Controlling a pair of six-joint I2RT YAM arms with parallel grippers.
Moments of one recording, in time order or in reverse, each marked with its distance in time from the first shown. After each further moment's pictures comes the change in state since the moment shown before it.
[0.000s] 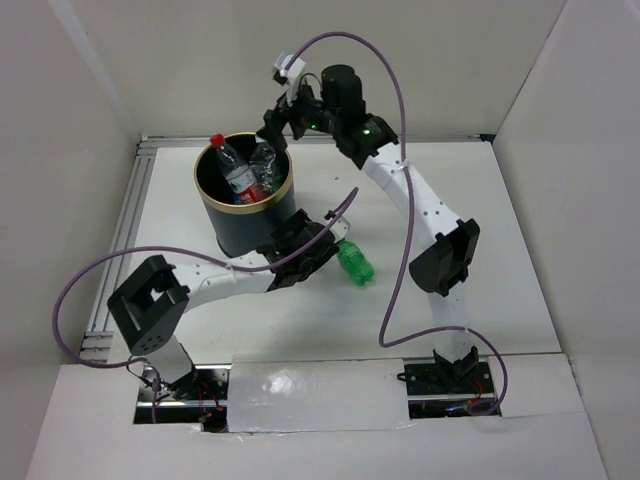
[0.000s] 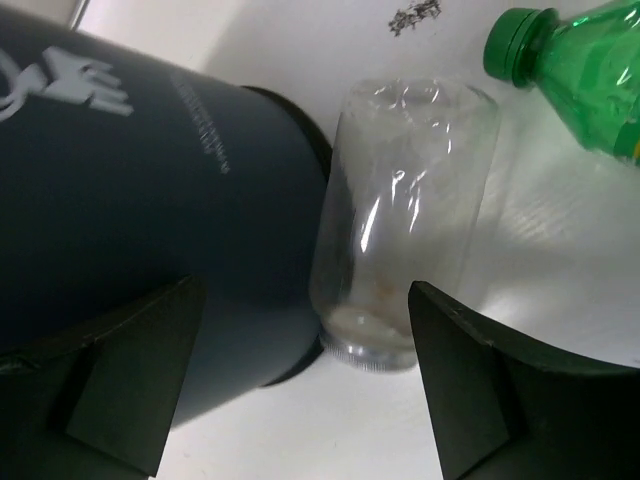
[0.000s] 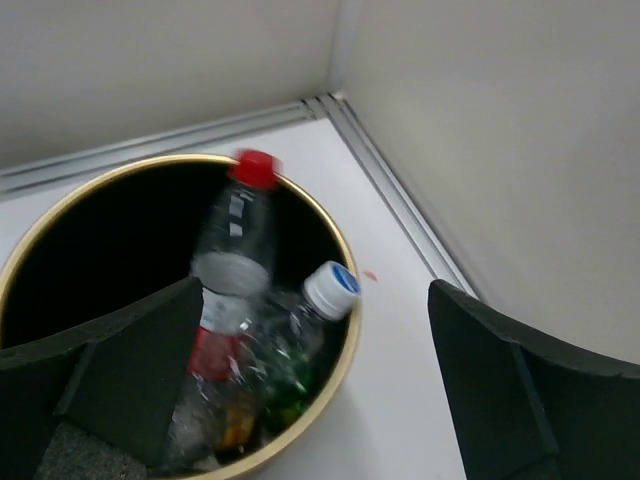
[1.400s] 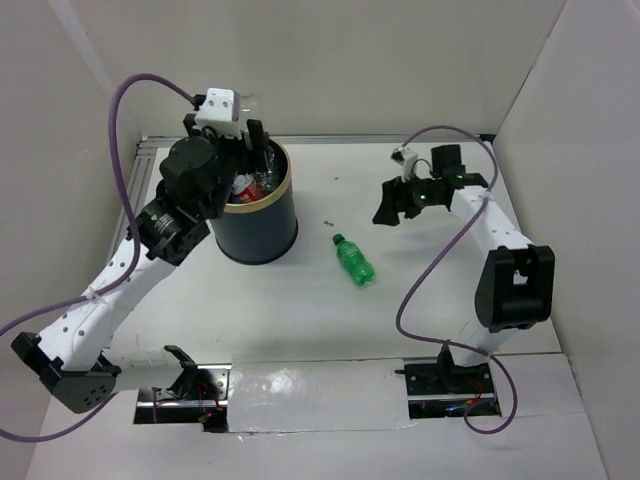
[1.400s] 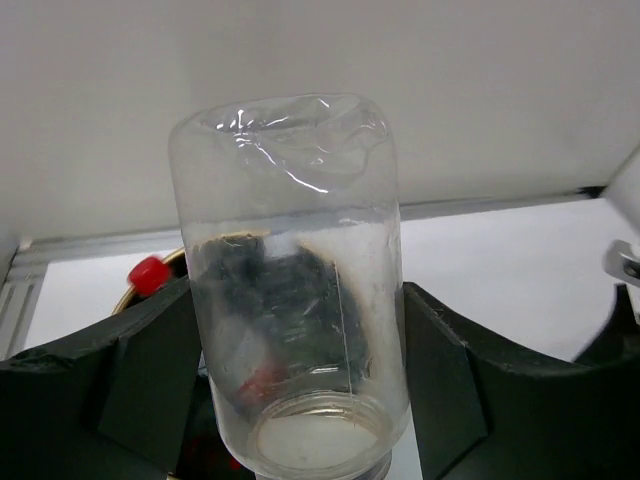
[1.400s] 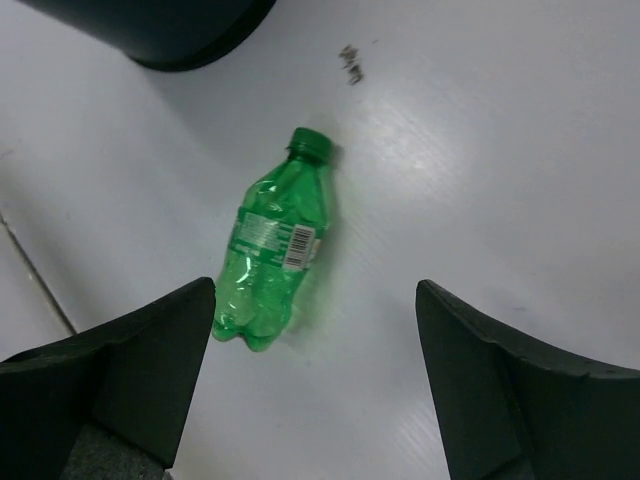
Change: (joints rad) left arm 0.239 -0.389 0.479 -0.108 0.150 -0.252; right arm -0.562 -0.499 -1.077 -0.223 -0.281 -0.045
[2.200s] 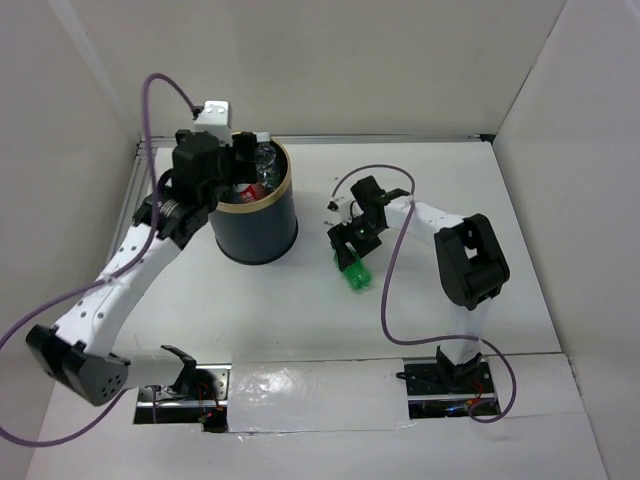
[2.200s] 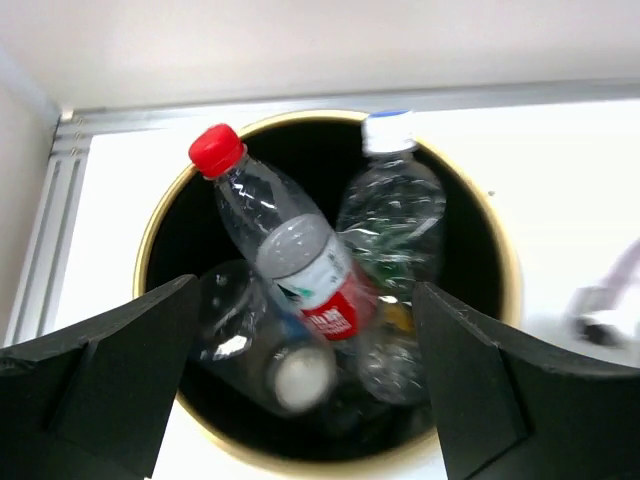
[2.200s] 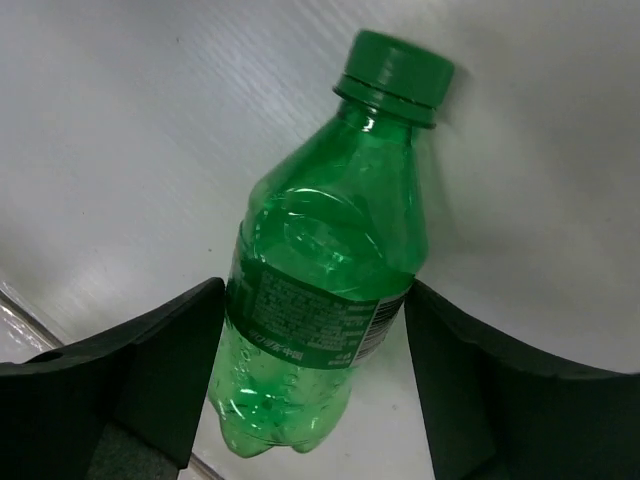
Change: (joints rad) left arm 0.227 0.073 -0.084 -0.169 0.057 -0.072; right arm 0.394 0.260 -0.001 -0.057 0.333 0.116
